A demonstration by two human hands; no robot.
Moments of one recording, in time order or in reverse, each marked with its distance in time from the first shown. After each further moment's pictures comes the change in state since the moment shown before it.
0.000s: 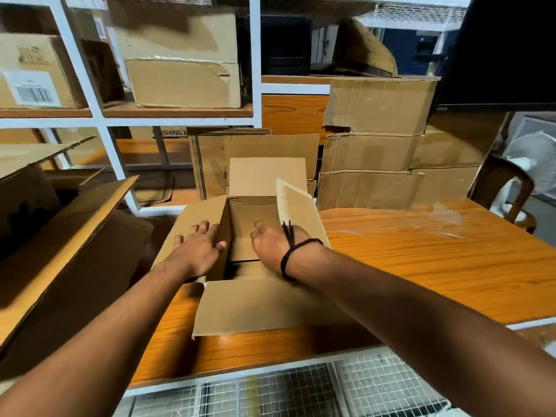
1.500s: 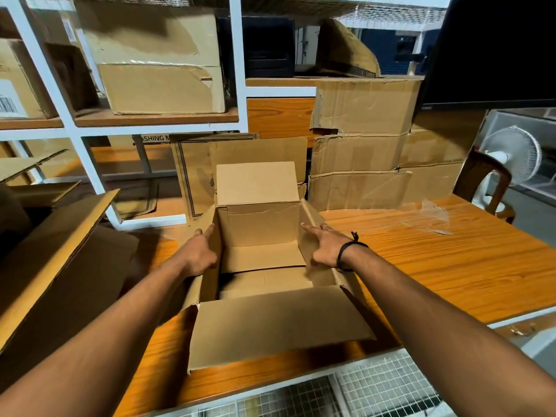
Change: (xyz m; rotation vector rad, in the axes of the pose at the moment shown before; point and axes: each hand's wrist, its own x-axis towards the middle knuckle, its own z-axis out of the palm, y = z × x) left_hand 0.045 0.004 -0.003 -0.318 -0.121 -0.041; right_hand 0.039 0.106 0.125 0.834 -0.221 0.478
